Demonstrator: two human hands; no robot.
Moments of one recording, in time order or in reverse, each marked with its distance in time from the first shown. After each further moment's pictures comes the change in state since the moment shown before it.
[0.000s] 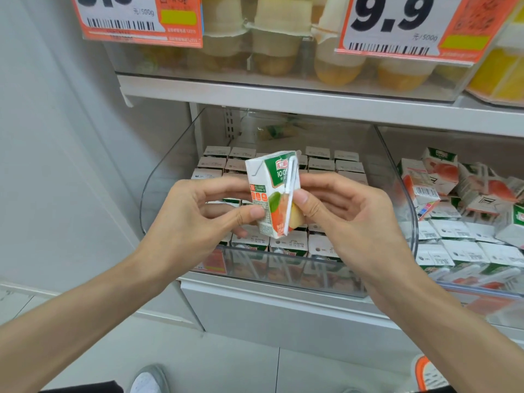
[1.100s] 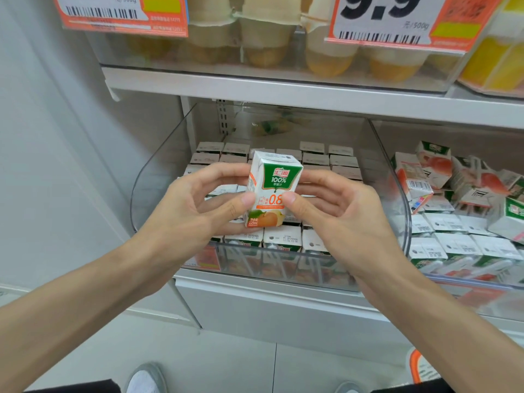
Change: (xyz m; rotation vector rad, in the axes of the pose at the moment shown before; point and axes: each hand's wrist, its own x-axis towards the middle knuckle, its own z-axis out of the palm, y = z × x) left_hand 0.001 -0.001 0.003 -0.229 -0.052 -0.143; right_hand 0.000 0.000 0.002 0.059 0.008 0.124
